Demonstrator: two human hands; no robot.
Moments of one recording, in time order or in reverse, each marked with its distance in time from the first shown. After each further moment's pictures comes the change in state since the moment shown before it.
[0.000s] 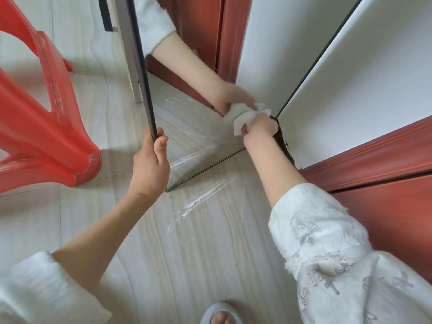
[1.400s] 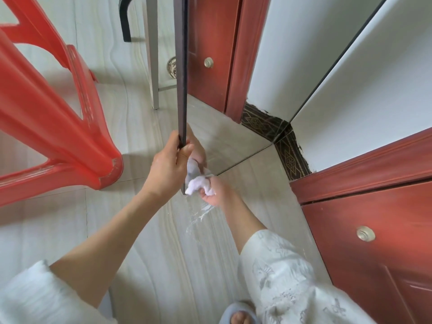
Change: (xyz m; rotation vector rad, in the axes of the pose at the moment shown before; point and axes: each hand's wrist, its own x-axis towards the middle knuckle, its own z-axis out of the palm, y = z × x) left_hand 0.011 -0.009 -0.027 0.002 -0.195 0.058; right_hand -0.057 0.150 -0.002 -0.284 -0.358 0.502
